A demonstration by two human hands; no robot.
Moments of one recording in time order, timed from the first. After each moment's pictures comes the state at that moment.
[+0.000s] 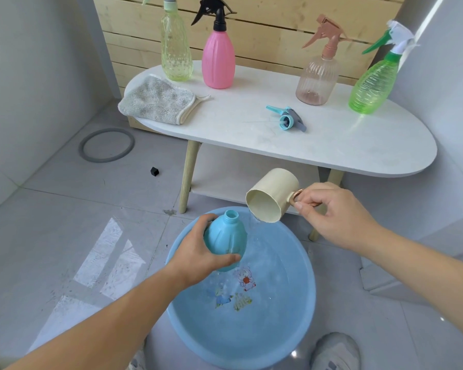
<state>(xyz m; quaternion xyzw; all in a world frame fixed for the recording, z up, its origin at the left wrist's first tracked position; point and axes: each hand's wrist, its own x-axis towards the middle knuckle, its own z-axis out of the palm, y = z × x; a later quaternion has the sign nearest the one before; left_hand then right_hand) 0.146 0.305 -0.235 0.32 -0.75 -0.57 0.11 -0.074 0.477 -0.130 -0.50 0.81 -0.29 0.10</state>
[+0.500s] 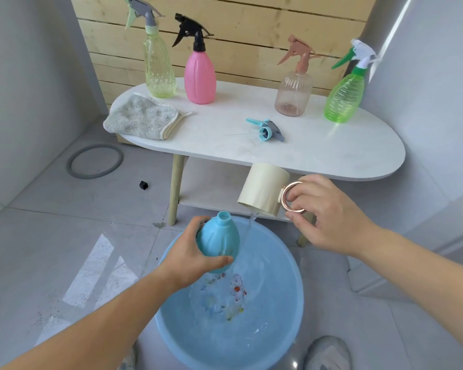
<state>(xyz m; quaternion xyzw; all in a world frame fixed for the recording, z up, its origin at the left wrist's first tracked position) 0.135 0.310 -0.211 0.29 -0.77 -0.56 0.10 -0.093 0.494 -0.119 -0.67 0.70 -0.21 -0.13</state>
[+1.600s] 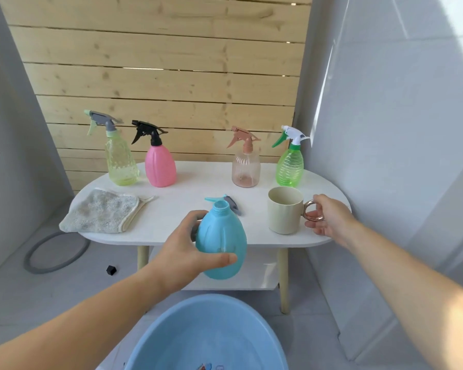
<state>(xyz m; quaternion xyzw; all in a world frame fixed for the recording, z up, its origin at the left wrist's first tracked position) 0.027 0.292 -0.061 0.17 -0.79 -0.57 0.15 -0.241 0.496 -0.061 -0.01 0.78 -0.60 0.20</state>
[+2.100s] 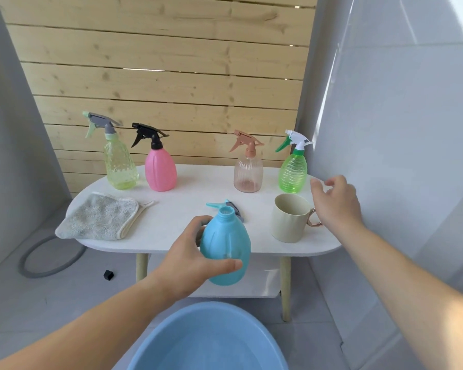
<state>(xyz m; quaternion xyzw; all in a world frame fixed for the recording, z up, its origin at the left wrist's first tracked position) 0.013 0.288 -0.065 0.18 -0.78 -0.58 0.15 -0.227 0.476 -0.028 -0.10 0.90 -0.41 -0.09</state>
